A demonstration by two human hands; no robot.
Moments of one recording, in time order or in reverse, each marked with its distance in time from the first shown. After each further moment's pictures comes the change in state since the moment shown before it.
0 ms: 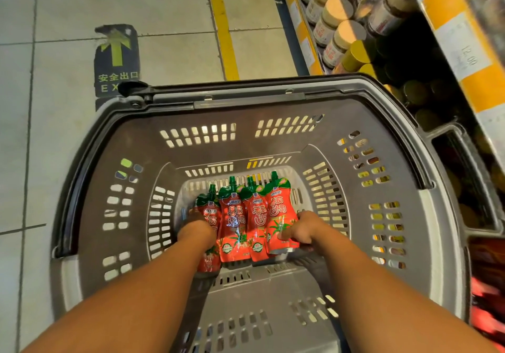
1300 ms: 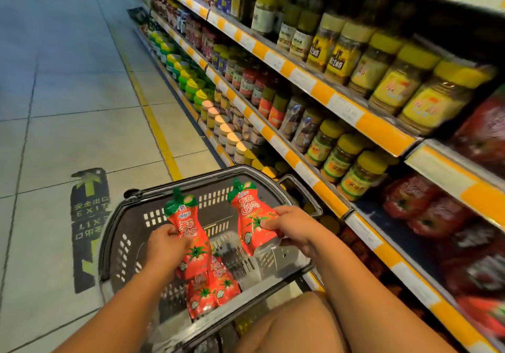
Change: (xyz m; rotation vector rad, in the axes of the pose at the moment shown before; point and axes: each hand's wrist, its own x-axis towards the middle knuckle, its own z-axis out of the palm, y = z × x) left_hand -0.269 -0.041 -0.097 -1.043 0.486 0.621; right_hand -0.315 0.017 -0.062 0.504 0.298 -0.479
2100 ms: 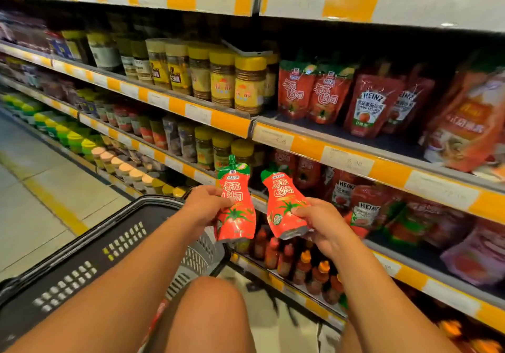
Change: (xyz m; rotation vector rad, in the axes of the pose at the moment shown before) left_hand -0.147 0.188 0.197 0.067 -0.767 0.302; right_hand -0.144 0.130 -0.174 0.719 0.608 -0.085
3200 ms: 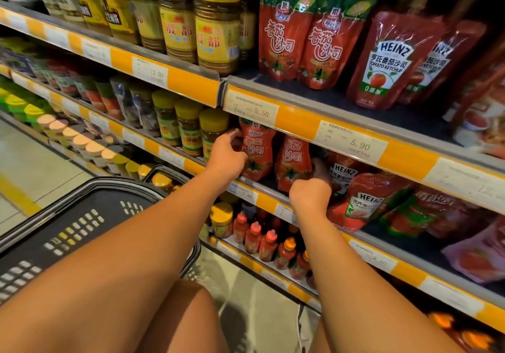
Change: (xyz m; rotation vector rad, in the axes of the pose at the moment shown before) left_hand 0.123 0.017 0.108 0.129 0.017 0.299; right_hand 0.093 0.009 0.003 -0.208 0.529 -0.291
